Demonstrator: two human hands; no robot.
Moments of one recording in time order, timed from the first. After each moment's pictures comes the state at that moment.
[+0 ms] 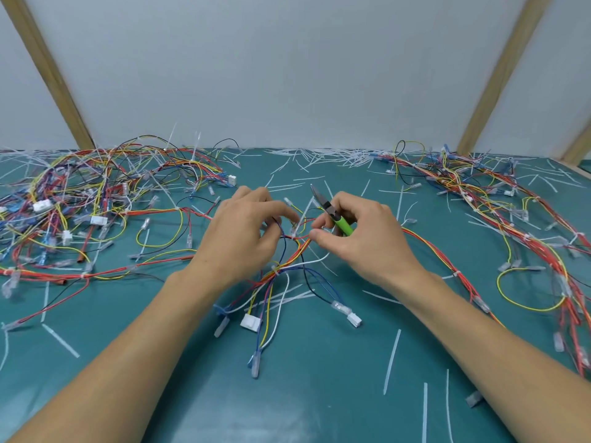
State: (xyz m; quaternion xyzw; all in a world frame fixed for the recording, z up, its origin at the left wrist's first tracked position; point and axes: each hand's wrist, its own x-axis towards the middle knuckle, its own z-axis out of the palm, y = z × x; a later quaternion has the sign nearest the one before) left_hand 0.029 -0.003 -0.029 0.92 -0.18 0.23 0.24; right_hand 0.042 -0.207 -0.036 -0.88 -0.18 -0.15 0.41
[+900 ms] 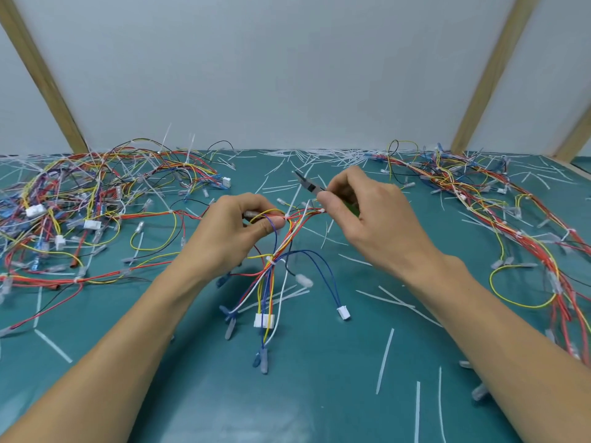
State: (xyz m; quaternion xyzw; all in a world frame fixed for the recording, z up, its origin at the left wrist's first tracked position) left_hand 0.037 0.006 -0.028 0.88 -0.11 0.11 0.46; right_hand 0.040 -0.220 -0.008 -0.89 -0.23 -0.21 0.34
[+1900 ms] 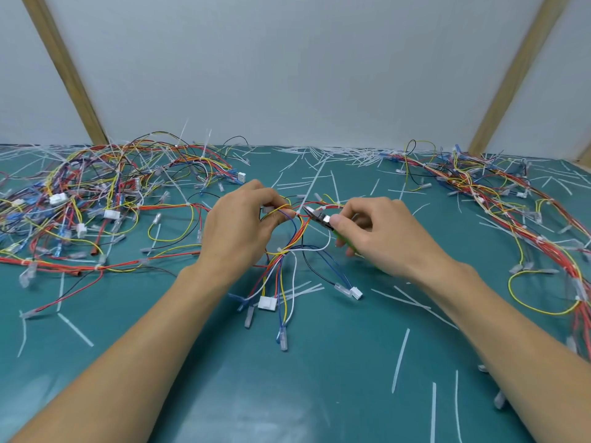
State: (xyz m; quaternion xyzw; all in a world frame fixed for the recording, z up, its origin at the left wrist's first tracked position) left_hand 0.036 0.005 -0.038 0.91 -0.07 0.28 0.28; right_hand 0.043 -0.220 -0.024 -0.91 -0.19 -0.05 0.36
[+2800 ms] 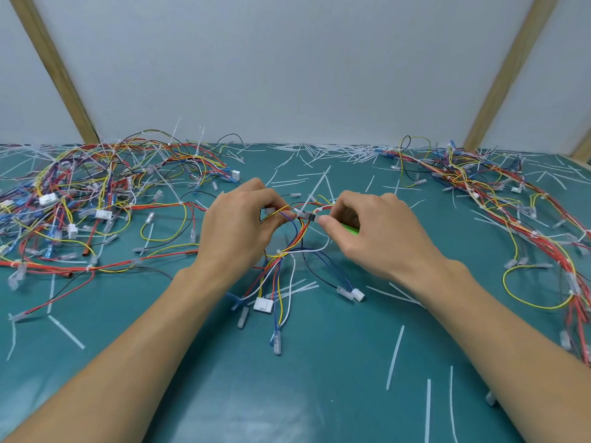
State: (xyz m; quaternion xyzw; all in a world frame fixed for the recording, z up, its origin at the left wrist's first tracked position) left_hand 0.033 -0.001 -0.037 0.91 -0.11 0.30 0.26; right_hand 0.039 -0.215 -0.025 -0.93 -0.21 -0.17 0.24
